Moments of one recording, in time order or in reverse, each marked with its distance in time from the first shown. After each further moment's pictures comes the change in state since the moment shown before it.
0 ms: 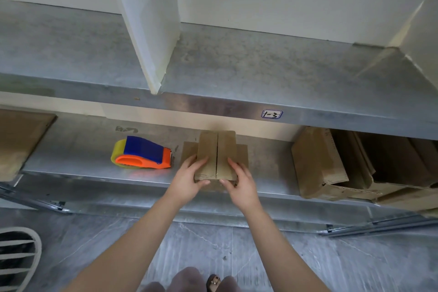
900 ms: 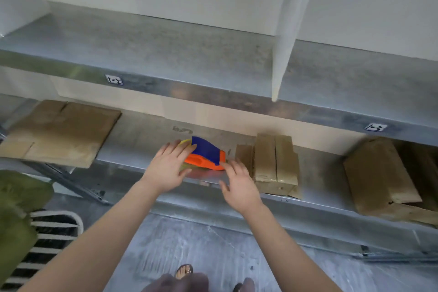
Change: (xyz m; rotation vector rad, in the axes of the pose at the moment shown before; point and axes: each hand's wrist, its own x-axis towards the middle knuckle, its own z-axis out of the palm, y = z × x) left_hand -0.044 -0.103 -0.188 0.805 0.112 0.231; right_hand -0.002 -0.104 0.121 -0.484 -0.139 -0.365
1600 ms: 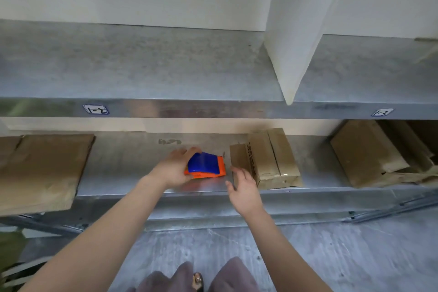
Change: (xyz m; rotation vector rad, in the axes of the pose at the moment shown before) left_hand 0.068 -0.026 0.005 -0.368 -0.341 0.088; right_hand 0.011 -0.011 0.030 0.276 0.160 0.441
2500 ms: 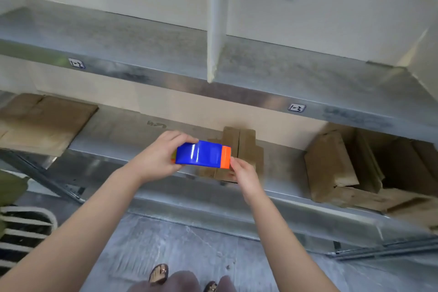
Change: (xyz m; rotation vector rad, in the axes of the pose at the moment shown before) left_hand -0.067 0.148 0.012 -0.027 0.466 0.242; right_hand -0.016 0.059 -0.125 0.655 -0.168 0.075
